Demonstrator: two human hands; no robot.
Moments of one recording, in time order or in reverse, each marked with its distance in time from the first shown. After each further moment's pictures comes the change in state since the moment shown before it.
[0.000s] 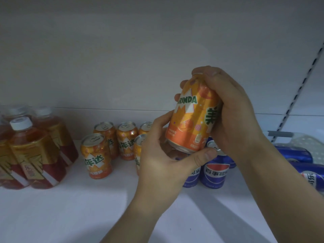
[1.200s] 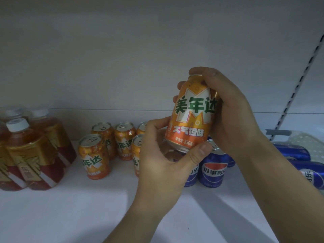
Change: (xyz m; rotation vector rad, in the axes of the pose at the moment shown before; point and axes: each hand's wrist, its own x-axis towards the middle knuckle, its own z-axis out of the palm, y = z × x) left_hand -0.005 0.001 0.005 -0.039 0.060 -0.032; right_hand 0.002 0.002 -0.008 0.024 -0.020 0.068
